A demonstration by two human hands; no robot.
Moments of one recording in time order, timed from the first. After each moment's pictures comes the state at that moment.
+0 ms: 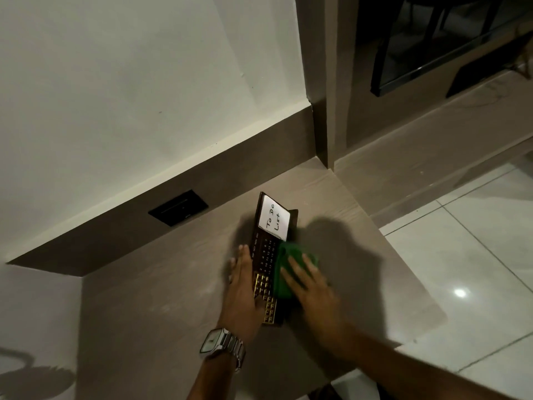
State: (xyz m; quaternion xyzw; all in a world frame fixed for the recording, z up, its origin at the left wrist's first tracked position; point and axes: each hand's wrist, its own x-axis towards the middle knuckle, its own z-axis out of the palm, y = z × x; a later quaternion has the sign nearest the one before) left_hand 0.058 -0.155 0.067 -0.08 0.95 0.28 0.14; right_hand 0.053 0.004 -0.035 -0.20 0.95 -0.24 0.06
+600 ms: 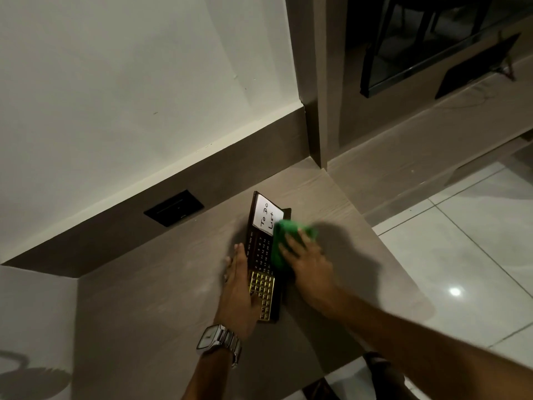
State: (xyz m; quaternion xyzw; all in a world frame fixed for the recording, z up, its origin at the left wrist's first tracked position) left_hand 0.060 -0.149 0.071 -0.09 0.95 0.28 0.14; right_hand 0.003 0.008 -0.016 -0.20 0.96 -0.19 0.08
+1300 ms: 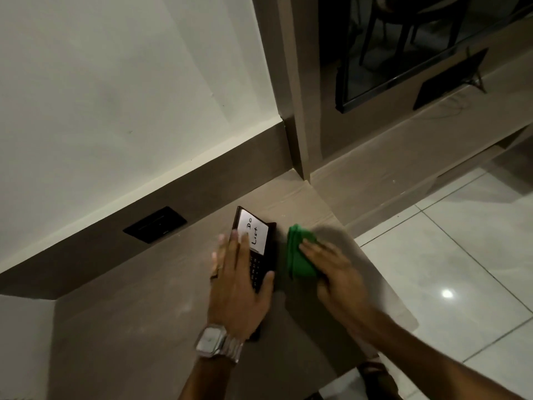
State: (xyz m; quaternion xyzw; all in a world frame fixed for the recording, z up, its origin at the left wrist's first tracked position) left_hand 0.026 -0.109 0.083 0.01 0.99 0.16 -0.01; right_hand 0.017 0.094 0.022 -0.13 0.90 -0.41 -0.04
